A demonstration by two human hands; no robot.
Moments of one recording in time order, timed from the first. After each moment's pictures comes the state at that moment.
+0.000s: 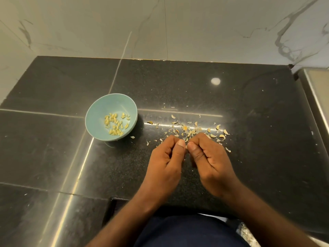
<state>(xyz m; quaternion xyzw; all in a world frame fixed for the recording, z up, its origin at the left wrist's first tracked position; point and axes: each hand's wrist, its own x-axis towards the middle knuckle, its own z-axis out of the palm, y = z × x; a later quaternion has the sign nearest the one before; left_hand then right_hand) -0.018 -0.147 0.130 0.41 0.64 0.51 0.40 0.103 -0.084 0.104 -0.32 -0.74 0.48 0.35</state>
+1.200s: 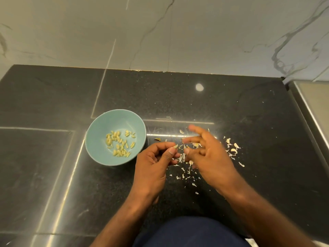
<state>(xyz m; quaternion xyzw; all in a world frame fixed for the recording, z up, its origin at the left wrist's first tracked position) -0.111 -0.122 0.089 0.27 0.58 0.59 0.49 0.031 -0.057 0.107 -0.52 -0.60 0.55 0.24</state>
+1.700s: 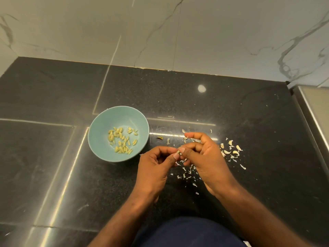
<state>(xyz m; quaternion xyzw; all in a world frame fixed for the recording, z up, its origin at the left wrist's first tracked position) -0.113 -0.126 0.066 0.27 0.59 0.57 0.50 0.019 -0.059 0.090 -0.49 -0.51 0.64 0.30</state>
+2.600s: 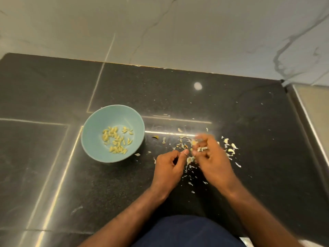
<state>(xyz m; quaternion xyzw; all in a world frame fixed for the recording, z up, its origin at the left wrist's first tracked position) -0.080 -0.102 0.010 0.45 0.66 0.49 0.36 0.054 -0.047 0.059 -0.56 -0.65 0.46 0.22</state>
